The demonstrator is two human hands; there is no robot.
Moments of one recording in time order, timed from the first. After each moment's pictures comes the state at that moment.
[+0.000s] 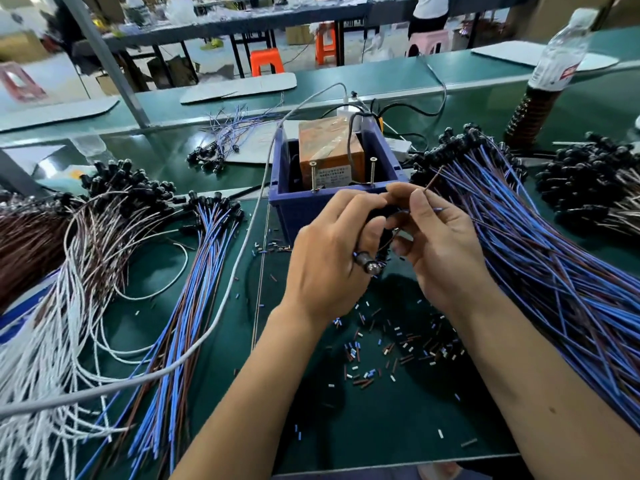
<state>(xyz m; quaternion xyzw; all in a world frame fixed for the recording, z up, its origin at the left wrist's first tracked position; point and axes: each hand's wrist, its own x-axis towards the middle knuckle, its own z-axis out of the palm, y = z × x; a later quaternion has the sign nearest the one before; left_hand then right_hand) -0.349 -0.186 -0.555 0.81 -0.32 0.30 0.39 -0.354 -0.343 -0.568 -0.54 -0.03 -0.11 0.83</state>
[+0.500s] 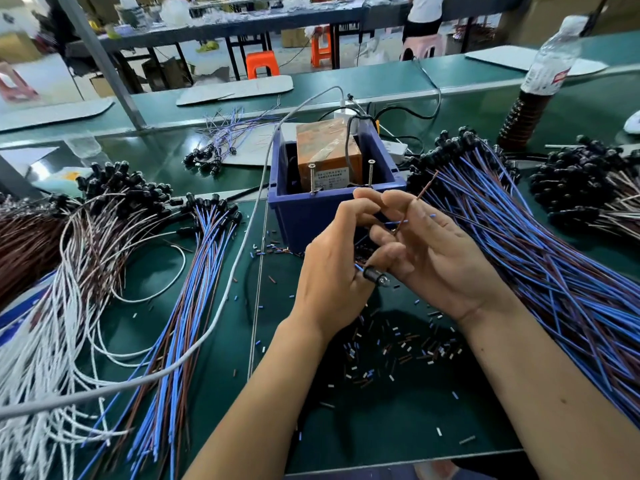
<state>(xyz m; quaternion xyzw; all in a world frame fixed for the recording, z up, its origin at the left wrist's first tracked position) -0.350 -0.189 -0.577 0.79 -0.31 0.22 0.48 -0.363 -0.352 -0.563 -0.36 -0.24 0.12 0.90</state>
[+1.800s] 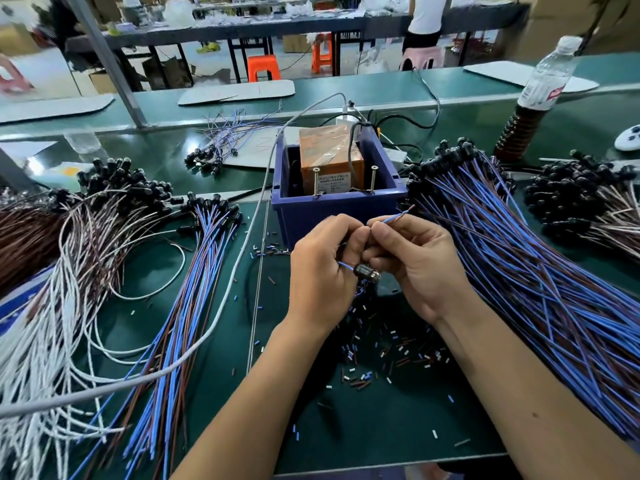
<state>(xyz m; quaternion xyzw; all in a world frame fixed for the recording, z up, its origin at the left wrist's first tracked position) -0.347 -0.186 -0.579 0.78 -0.23 0.26 0.51 -0.362 -0.329 -0.568 -0.54 -0.06 -0.06 0.84</state>
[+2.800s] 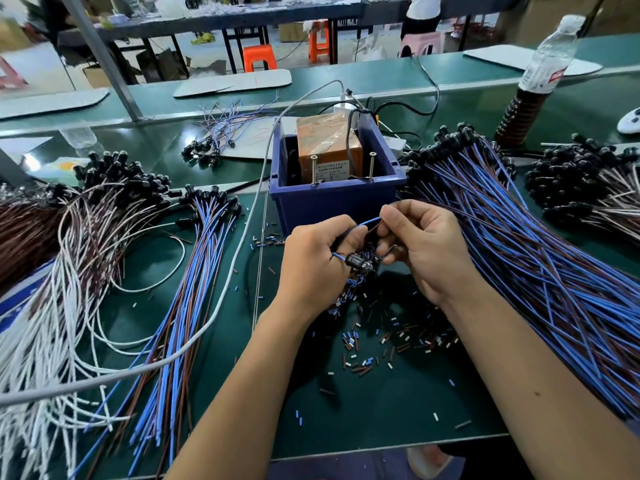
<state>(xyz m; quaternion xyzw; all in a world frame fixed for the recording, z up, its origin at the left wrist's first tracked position) -0.342 -0.170 -0.579 0.83 -0.24 0.17 0.47 -0.357 -0.339 -0.572 -0.61 -0.01 -0.09 0.78</state>
